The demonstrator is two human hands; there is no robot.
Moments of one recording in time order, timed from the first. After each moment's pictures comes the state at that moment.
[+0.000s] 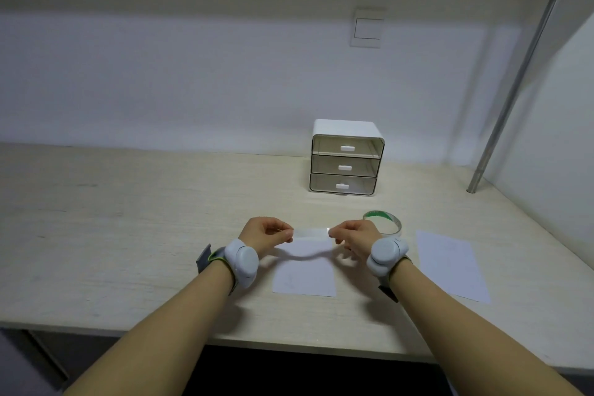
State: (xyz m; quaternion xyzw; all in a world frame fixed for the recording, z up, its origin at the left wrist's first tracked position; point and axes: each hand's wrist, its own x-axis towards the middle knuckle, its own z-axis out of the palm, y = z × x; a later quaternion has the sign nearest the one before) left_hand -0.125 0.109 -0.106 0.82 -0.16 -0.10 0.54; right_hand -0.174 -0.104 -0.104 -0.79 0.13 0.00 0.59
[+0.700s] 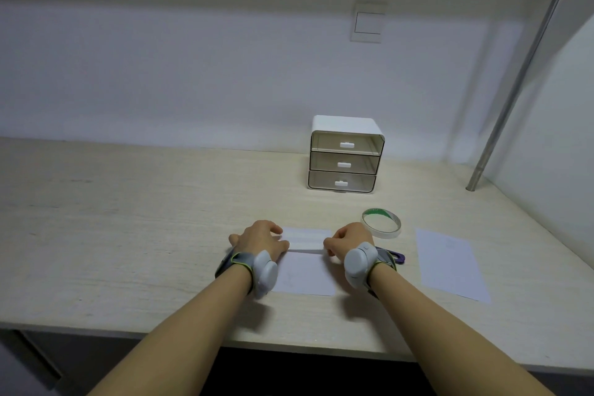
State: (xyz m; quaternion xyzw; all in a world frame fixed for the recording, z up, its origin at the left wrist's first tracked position) left_hand -0.113 0.093 -0.136 0.94 -0.03 -0.04 0.33; right_hand -0.158 -0.087 -0.120 -0.89 0.21 -0.01 0.40
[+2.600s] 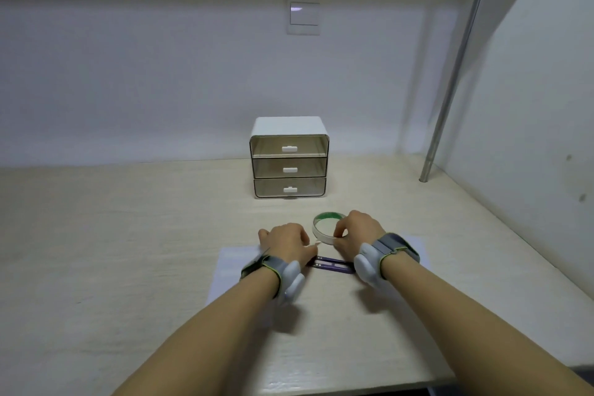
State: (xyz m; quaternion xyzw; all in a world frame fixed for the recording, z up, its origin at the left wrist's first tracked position) left_hand -0.111 -0.060 -0.125 0.96 -0.20 -0.01 0.20; right_hand -0.159 -0.207 -0.102 -0.99 0.12 -0.01 0.12
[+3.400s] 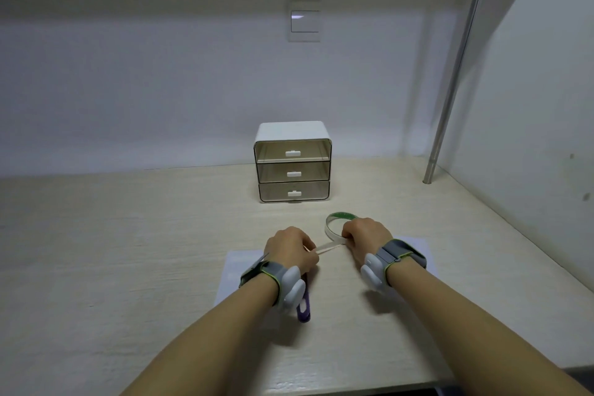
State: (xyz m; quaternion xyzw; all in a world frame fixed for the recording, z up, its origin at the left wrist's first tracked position) left_hand -0.122 -0.048 -0.116 0.94 -0.19 -0.07 0.28; right_hand -0.151 -0.221 -0.116 -0.99 0.08 0.00 0.06
